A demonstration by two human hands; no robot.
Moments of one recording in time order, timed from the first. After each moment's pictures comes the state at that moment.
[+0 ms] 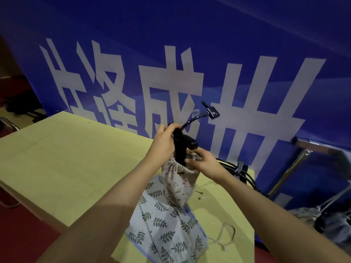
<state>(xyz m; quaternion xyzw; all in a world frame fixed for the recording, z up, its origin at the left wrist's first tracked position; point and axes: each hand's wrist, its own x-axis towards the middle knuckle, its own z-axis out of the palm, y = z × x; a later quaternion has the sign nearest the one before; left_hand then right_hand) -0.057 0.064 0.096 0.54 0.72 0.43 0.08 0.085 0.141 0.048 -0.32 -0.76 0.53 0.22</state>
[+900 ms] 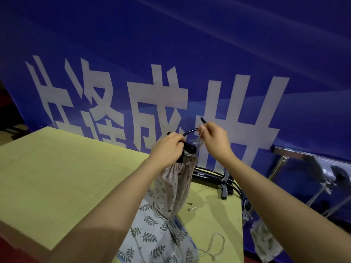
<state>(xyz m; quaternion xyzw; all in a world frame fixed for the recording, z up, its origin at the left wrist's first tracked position) -0.031 0.091 0.123 0.62 0.74 0.27 0.05 0.108 0.168 0.138 -0.37 -0.78 0.27 0.42</state>
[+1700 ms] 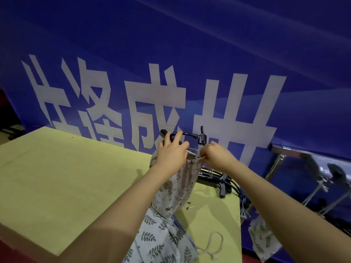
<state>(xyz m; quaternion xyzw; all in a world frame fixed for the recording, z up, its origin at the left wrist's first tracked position) -0.008 0.090 0.104 0.64 0.75 0.15 -0.07 0.135 0.181 0.106 -0.34 -0.94 0.00 0.09</state>
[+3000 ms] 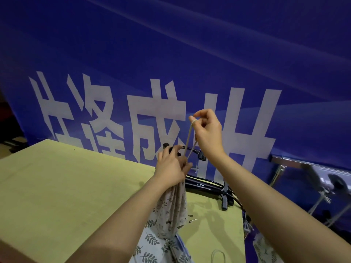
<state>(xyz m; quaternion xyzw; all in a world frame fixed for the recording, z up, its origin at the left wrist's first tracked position) -0.023 0.092 0.097 0.65 0.73 0.22 -0.05 0.088 0.140 0.190 -0.25 -0.70 0.35 0.57</state>
